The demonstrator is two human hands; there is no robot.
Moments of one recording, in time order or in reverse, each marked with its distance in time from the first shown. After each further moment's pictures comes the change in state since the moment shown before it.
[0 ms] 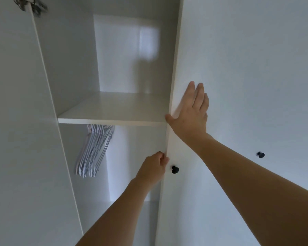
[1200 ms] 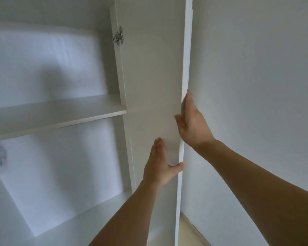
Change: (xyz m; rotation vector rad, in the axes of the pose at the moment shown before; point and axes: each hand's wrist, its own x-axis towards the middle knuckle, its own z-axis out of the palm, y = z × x) left_hand -0.144 0.258 0.256 0.039 -0.210 0.400; right_hand -0.165 0.260 -0.291 0.033 0.139 0.091
